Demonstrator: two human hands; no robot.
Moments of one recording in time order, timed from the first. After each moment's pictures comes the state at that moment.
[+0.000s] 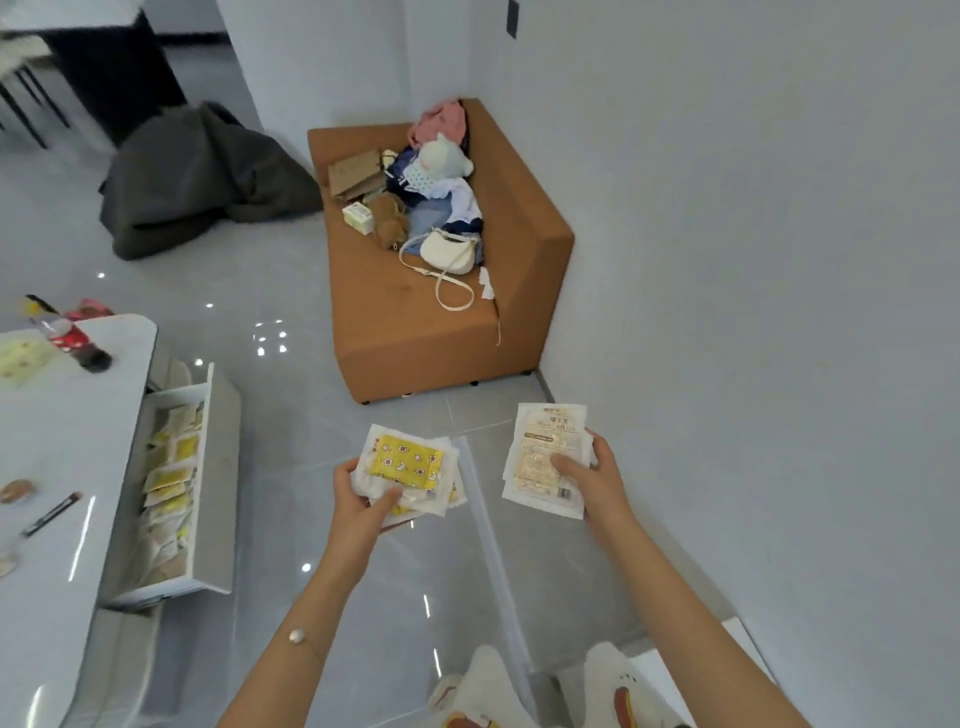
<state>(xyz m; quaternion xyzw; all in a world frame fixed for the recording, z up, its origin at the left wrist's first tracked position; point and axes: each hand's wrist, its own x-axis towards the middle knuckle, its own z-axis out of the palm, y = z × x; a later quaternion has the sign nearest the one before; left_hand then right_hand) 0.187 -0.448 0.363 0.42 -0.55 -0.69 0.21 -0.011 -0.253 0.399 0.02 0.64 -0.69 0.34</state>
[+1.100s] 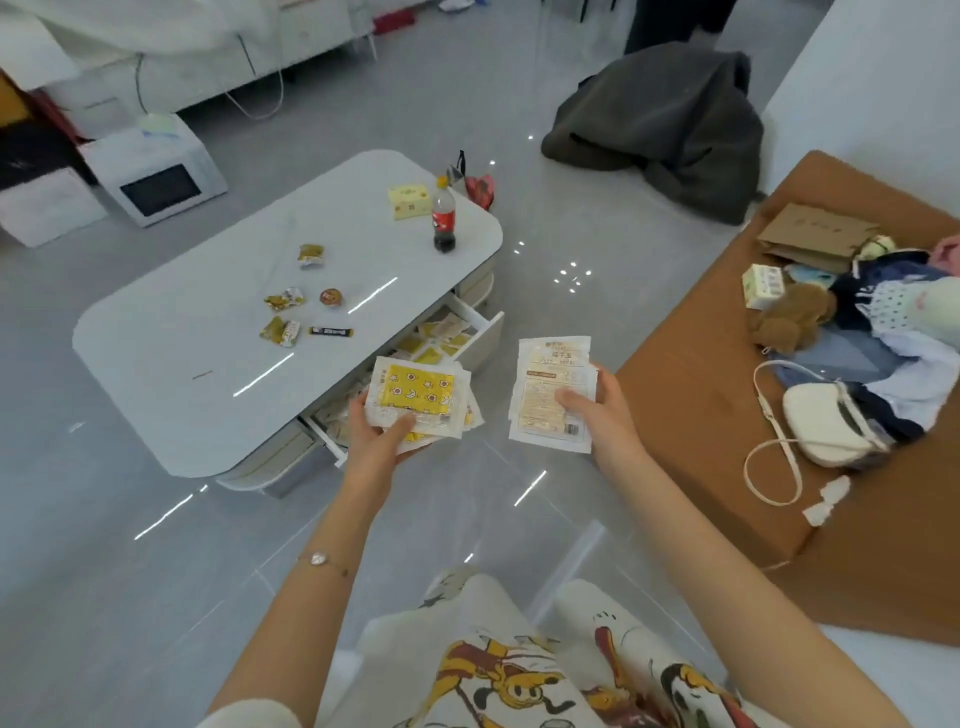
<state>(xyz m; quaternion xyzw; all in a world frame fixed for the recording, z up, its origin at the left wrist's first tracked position) 0.204 -0.762 0.353 0.61 -0.19 -0.54 0.54 -0.051 -0.823 0.396 -0.33 0.59 -0.40 0.62</state>
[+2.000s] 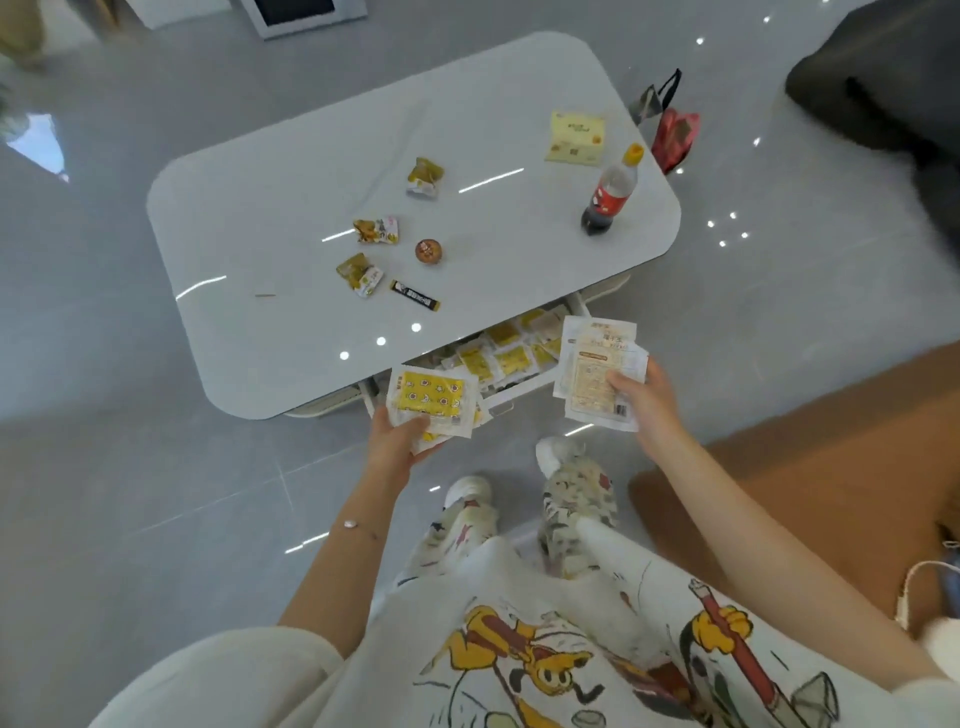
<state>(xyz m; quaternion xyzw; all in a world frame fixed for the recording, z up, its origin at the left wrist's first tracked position) 0.324 -0.966 0.221 0.67 0.13 -0.51 0.53 0.097 -1.162 0.268 -0.42 0.62 -0.17 0.64</state>
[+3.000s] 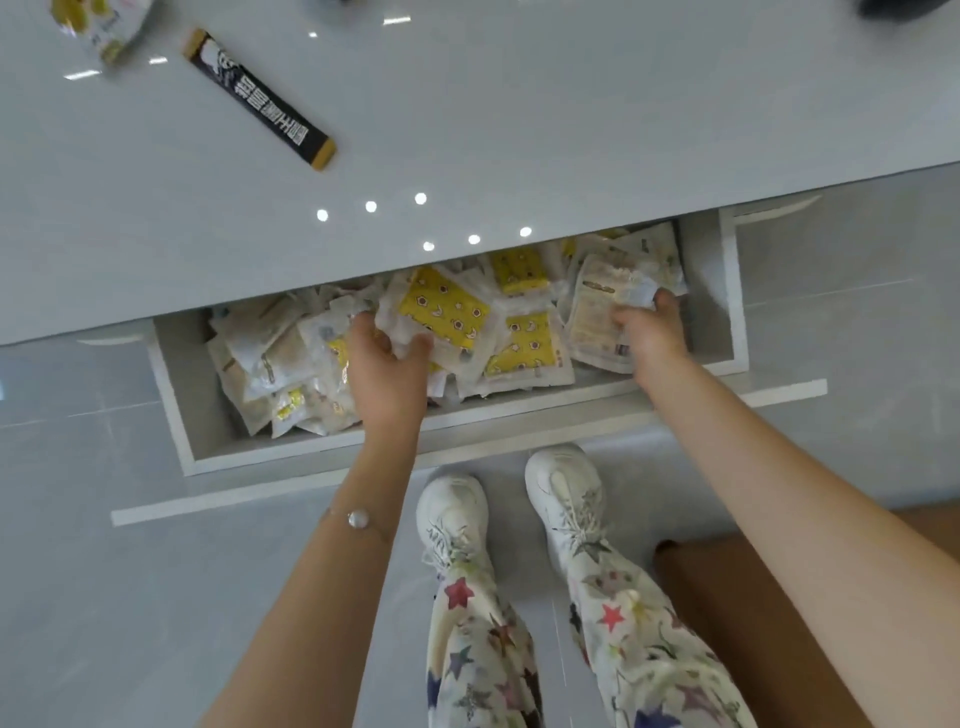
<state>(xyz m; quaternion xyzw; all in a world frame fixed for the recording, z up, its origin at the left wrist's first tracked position) 0.309 -1.141 -0.194 0.87 0.06 -0.28 0.39 0.176 -1.342 -0.246 -0.42 0.71 -0.01 0.57</state>
